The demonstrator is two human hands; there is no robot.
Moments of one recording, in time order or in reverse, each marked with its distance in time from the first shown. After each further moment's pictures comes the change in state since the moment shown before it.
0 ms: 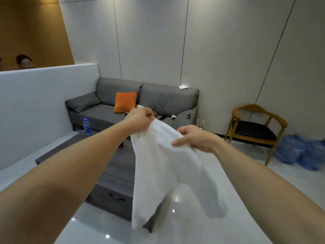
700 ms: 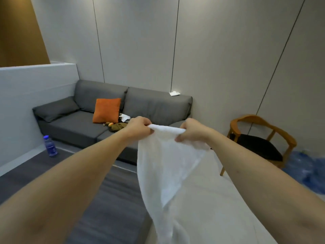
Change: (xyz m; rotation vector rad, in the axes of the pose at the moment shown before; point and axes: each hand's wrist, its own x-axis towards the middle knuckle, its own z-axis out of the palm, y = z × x) left_hand 0.342 0.000 0.148 -0.068 -0.151 -0.014; right_hand 0.266 0.014 -0.267 -0.673 0.266 -0.004
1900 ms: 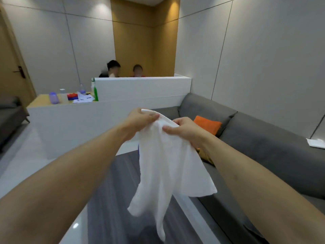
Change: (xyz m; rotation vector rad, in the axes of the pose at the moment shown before) left_hand 0.140 -0.209 -0.217 -0.409 0.734 -0.559; right_hand 0.398 -0.248 0.094 0.537 -0.550 -0.588
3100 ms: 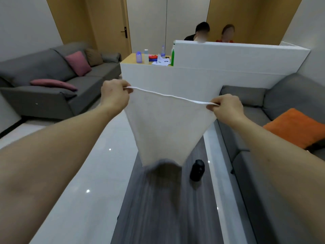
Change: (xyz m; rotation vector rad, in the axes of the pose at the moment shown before) left_hand -0.024 -0.100 -0.113 0.844 0.862 -0.114; right_hand 0.172 0.066 0.018 -0.591 0.090 -0.321
